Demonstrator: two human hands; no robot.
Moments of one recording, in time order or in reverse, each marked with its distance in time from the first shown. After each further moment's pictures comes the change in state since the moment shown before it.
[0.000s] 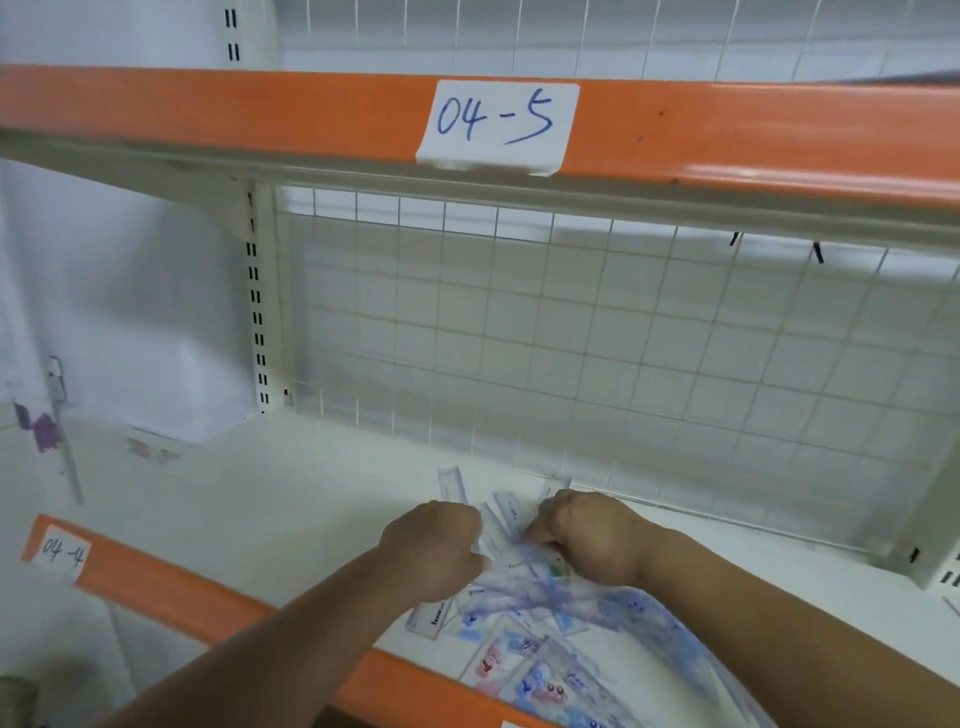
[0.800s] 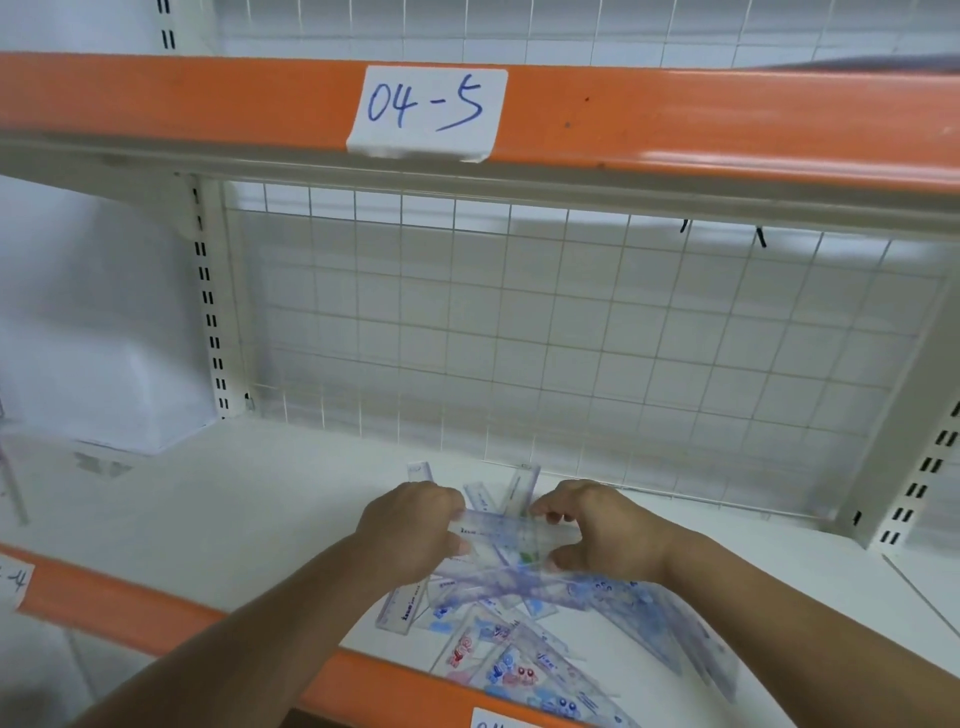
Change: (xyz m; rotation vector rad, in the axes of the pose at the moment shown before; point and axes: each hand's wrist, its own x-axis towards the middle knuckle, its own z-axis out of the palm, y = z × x) left_hand 0.008 0.007 -0.004 0.057 0.072 0.077; right_hand -0.046 0.005 -0.011 0.280 0.095 0.222
